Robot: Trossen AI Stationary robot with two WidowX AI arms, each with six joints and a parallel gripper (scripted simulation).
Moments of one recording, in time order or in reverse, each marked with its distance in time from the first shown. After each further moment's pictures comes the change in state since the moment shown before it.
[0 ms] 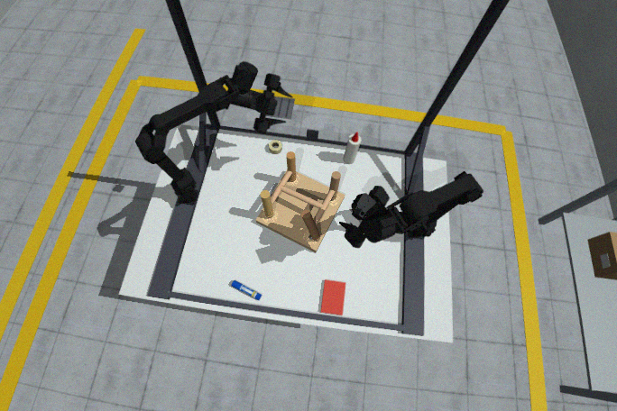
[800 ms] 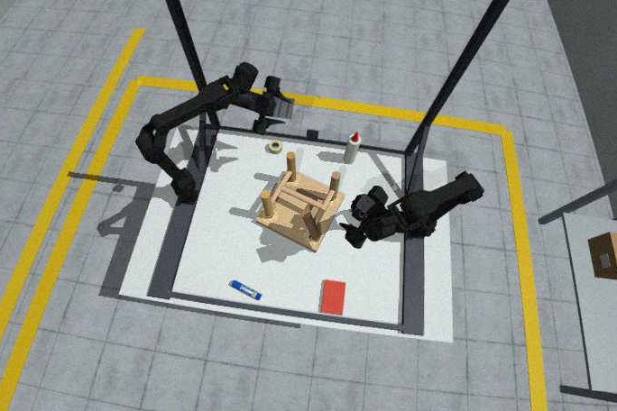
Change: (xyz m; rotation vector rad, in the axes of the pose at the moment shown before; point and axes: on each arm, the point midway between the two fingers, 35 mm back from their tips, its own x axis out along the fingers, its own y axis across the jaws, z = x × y) left arm 0.002 0.001 -0.002 -0.025 0.004 0.023; right arm 0.000 -0.009 0.000 -0.027 -0.024 -0.050
